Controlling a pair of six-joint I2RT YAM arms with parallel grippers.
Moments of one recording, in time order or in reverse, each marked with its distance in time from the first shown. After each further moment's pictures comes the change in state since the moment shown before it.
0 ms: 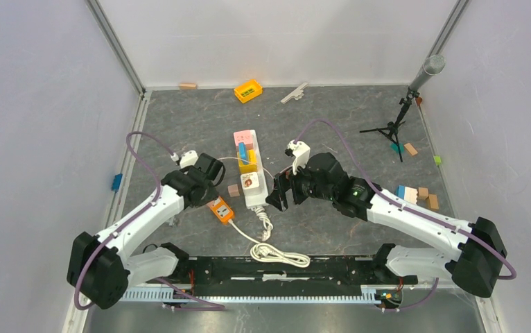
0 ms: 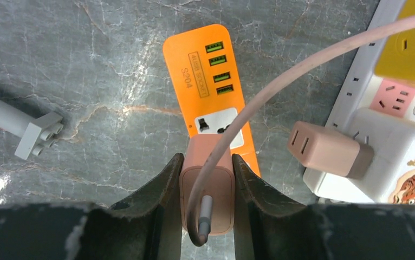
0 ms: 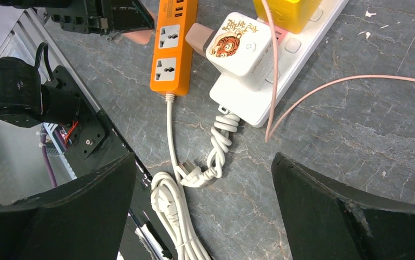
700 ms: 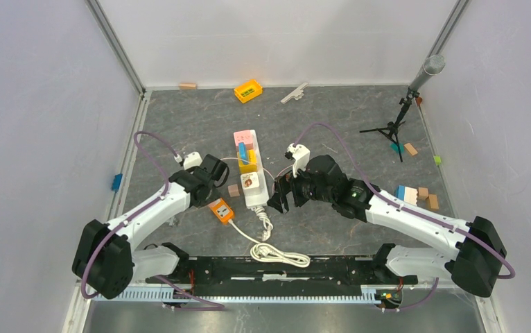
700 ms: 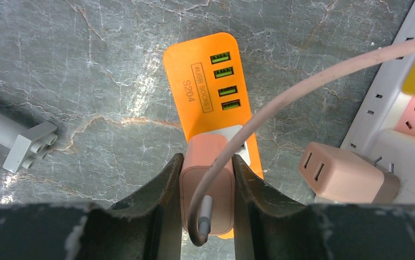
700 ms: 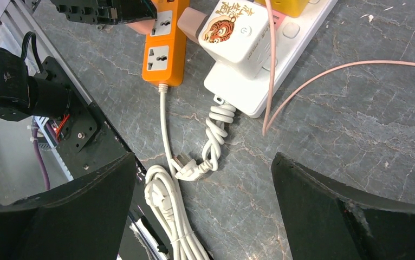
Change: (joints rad) left arm 0.000 0.095 -0.036 0.086 -0.038 -0.011; right arm 0.000 0.005 -0.031 0.003 -0.003 0.000
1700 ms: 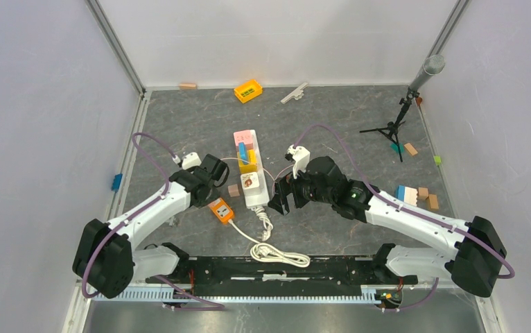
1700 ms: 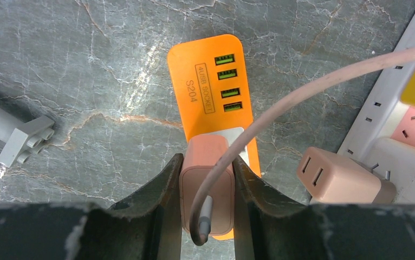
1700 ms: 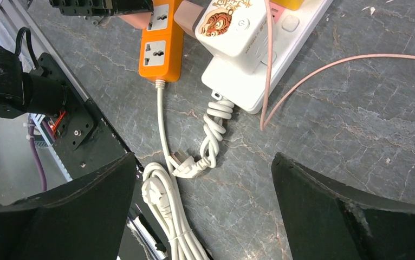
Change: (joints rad) left arm 0.000 0.008 0.002 -0.008 -0.002 -0.051; right arm 0.000 0.000 -0.015 0.004 0.000 0.000
